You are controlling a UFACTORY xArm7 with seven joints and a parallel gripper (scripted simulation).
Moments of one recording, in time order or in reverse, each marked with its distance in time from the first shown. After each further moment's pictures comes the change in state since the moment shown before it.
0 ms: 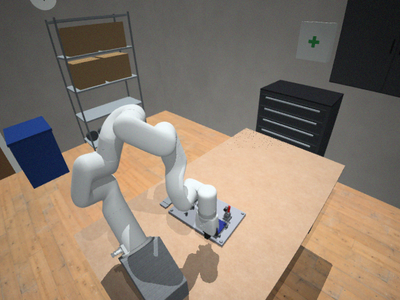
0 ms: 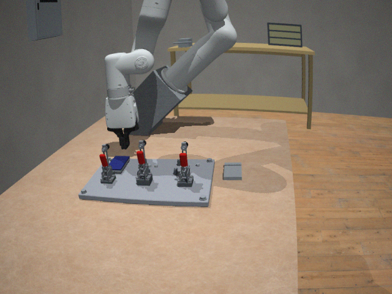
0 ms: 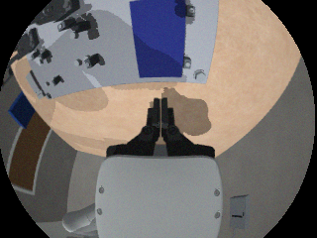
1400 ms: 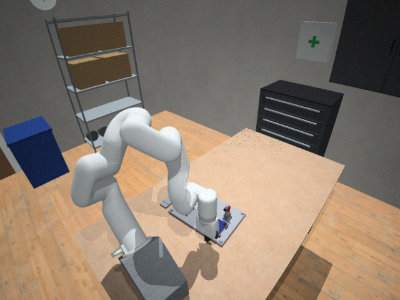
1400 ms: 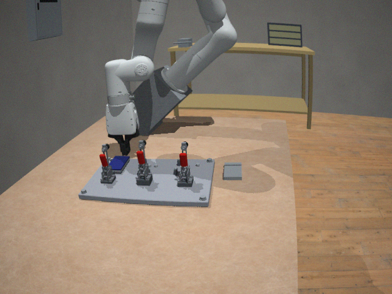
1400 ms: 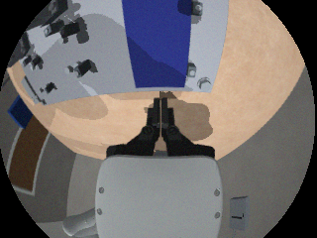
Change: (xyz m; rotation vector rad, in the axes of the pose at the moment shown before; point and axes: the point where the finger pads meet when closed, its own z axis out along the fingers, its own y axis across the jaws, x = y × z) arm 0.000 0.001 0.022 0.002 -0.001 -0.001
